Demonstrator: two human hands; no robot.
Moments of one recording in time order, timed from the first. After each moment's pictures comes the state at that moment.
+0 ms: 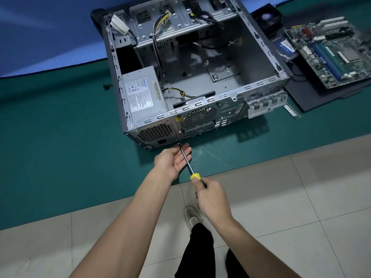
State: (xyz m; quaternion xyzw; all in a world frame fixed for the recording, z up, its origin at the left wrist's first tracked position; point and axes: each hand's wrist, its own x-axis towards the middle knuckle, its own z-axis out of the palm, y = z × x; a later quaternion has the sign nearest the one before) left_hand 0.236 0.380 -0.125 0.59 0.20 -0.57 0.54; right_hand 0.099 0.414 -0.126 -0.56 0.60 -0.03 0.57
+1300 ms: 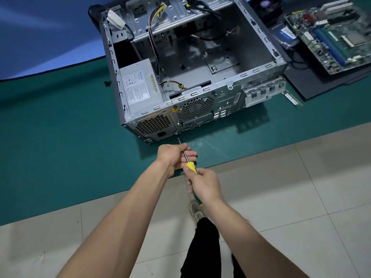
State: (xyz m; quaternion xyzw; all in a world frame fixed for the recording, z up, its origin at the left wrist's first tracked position) left_hand 0.225 0.389 -0.113 0.73 0.01 -0.56 0.39; right_hand 0.115 0.415 -0.134 -0.41 0.61 -0.07 0.68
